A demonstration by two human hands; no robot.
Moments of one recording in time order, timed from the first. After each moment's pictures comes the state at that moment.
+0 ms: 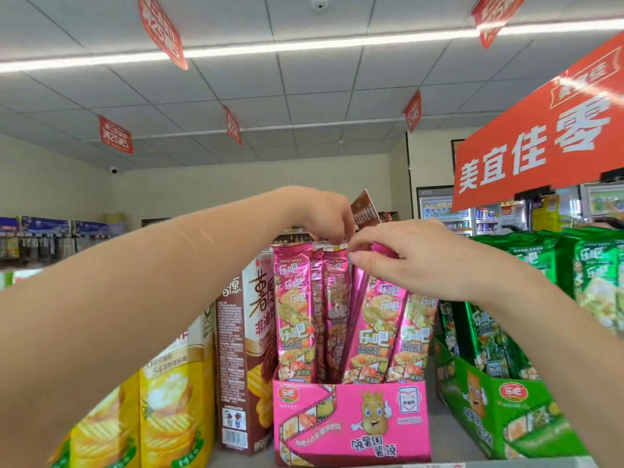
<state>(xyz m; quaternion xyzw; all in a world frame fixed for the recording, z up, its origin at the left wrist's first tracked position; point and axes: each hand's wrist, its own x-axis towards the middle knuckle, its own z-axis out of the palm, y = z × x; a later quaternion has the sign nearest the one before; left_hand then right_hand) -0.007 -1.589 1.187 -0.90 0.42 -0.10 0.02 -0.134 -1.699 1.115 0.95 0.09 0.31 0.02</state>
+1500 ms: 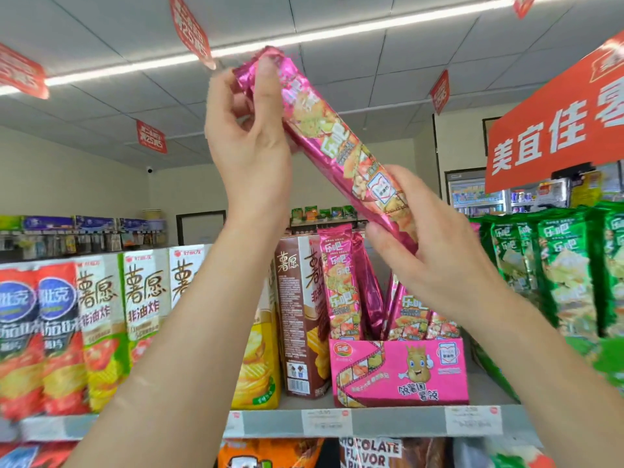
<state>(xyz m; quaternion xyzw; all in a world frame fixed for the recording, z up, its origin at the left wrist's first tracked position) -0.110 -1.479 1.157 -0.38 0.42 -0.47 -0.68 -0.148 -1.643 1.070 0.79 0.19 0.55 -0.18</state>
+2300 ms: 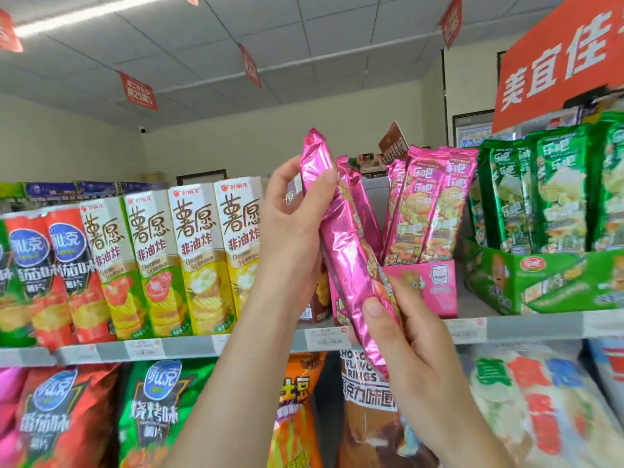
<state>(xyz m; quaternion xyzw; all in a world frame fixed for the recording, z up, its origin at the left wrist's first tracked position) -0.115 -1.490 1.030 -0.43 0.36 -0.13 -0.82 -0.186 -1.585 0.918 0.70 0.18 0.38 -0.57</state>
